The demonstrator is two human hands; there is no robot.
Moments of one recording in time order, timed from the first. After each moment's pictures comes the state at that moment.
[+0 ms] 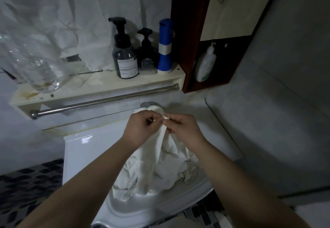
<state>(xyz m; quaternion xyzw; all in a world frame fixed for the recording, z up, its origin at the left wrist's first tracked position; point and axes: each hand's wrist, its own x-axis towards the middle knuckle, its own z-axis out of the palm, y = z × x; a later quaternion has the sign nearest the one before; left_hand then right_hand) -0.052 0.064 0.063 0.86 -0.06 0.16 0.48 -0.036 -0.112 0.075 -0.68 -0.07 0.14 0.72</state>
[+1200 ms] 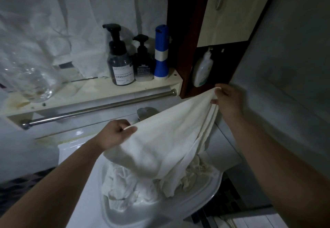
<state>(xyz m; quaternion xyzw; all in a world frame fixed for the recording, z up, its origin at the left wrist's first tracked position) -0.031 0.152 0.048 0.90 -0.05 -0.03 0.44 0.090 -0.226 0.101 -0.75 0.08 -0.13 0.65</state>
